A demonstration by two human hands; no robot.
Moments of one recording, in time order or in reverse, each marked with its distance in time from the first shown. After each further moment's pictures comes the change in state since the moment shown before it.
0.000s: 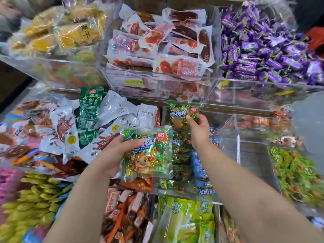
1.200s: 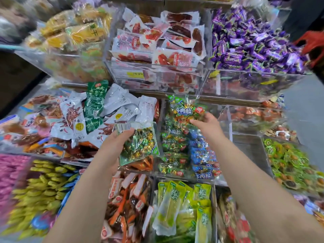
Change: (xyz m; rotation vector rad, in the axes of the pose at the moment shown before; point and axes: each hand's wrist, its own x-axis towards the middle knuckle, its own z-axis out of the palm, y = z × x) left_hand -0.025 -0.034 -0.005 -0.017 0.325 0.054; right_hand -0.048 -0.030 -0.063 -0.166 -0.217 -0.064
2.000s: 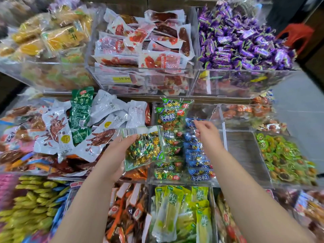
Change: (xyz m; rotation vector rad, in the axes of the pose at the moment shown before) left_hand 0.008 0.004 0.024 -0.039 -0.243 -0.046; right_hand -0.010 0.017 -0.007 0.162 0.166 0.182
